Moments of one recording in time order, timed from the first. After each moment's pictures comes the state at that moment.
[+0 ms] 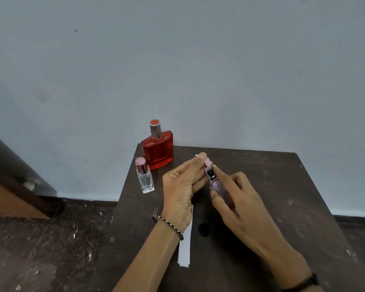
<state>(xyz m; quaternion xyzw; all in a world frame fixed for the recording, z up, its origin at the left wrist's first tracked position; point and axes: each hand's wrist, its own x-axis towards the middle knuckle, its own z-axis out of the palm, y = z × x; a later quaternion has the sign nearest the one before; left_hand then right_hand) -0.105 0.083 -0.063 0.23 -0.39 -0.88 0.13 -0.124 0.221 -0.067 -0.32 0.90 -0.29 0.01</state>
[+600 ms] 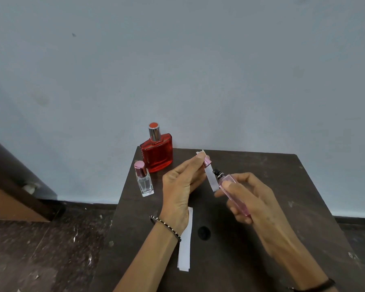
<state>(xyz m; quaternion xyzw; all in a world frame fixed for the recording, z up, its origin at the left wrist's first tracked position) -0.109 0.077 -0.065 0.23 -0.45 -0.85 0.13 -0.124 0.227 -0.037 -0.07 0.72 -0.65 0.21</state>
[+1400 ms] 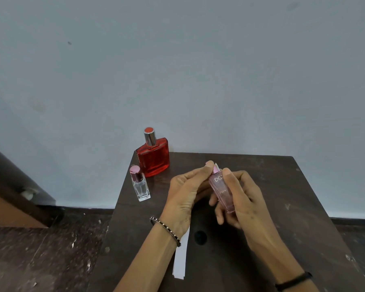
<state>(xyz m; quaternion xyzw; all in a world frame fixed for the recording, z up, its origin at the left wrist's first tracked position) -0.113 0.086 -0.066 0.20 -0.50 -0.84 0.03 -0.133 0.216 -0.054 -0.12 0.71 -0.68 0.14</state>
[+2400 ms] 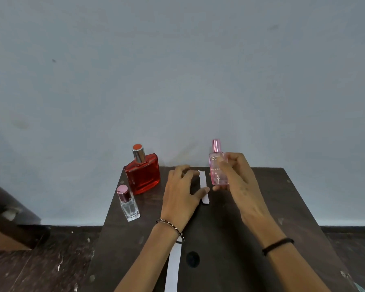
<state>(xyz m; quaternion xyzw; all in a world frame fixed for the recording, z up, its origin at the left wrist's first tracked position) -0.161 0.067 -0.101 0.09 -0.93 -0.32 0.16 -0.208 0.205 -0.058 -0.07 0.76 -0.64 0.07</state>
